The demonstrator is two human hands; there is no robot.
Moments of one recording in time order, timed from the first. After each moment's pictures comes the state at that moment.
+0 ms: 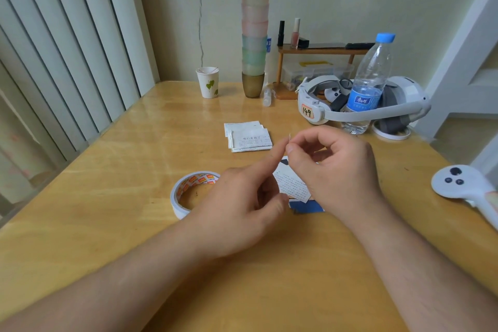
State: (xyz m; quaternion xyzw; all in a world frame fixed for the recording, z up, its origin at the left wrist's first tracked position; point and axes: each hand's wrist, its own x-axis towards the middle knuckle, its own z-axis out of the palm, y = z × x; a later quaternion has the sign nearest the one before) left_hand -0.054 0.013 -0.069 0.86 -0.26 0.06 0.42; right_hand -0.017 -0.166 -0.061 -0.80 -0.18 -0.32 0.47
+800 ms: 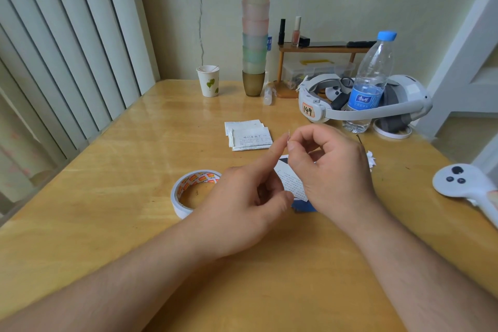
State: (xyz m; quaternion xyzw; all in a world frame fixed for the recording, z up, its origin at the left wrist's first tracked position) left_hand -0.054 0.010 -0.072 0.83 -0.24 0.04 0.50; right_hand -0.016 -0.158 -0.065 -0.80 -0.19 -0.33 0.47
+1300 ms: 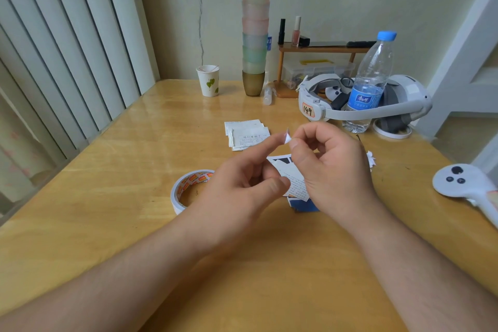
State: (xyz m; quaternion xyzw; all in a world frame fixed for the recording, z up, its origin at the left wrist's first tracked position) left_hand -0.048 0.011 -0.072 0.70 -0.20 -0.02 0.68; right_hand -0.016 -0.158 -0.063 -0.78 -0.17 -0.27 0.53
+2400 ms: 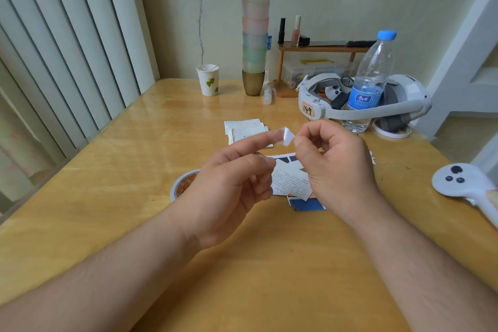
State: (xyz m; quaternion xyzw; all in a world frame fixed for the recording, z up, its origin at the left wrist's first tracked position) left_hand -0.047 0.012 -0.057 0.54 -0.14 -0.13 0.82; right_hand -0.010 -0.166 -0.065 -0.79 -0.16 -0.26 0.53
